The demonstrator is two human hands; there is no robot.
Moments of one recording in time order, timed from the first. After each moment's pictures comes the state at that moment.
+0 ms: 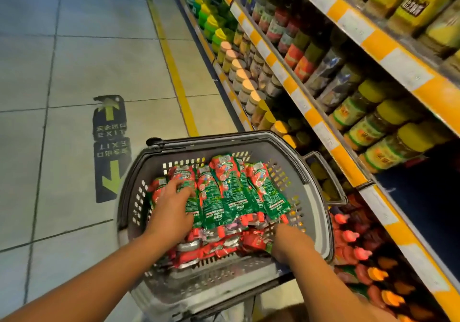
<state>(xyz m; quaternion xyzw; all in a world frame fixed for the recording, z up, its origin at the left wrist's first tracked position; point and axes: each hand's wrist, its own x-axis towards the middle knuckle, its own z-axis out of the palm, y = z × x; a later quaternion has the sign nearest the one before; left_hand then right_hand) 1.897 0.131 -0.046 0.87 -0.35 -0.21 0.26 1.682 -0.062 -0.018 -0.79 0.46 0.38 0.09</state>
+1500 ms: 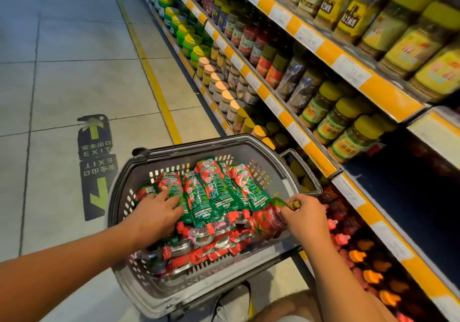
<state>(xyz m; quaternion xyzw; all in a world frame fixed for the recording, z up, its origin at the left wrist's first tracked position) 1.926 0.138 -0.033 0.74 -0.66 -0.06 -0.13 1.642 -0.074 0.047 -0.77 0.57 -0.13 0.25</state>
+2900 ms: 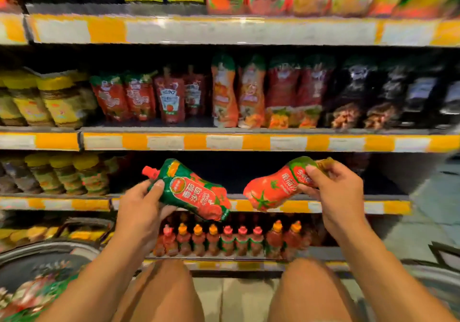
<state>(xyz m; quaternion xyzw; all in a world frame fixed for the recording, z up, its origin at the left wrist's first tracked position) 1.503 -0.025 0.189 0.46 -0.43 -0.56 0.54 1.174 0.079 0.205 -0.31 0.54 -0.75 0.24</state>
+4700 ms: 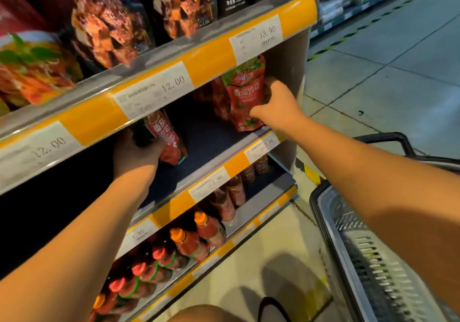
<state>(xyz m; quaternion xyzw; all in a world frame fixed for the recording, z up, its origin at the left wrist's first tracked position) 1.085 -0.140 0.083 0.46 -0.74 -0.34 0.34 0.851 0.057 0.094 -0.30 0.77 -0.55 0.08</state>
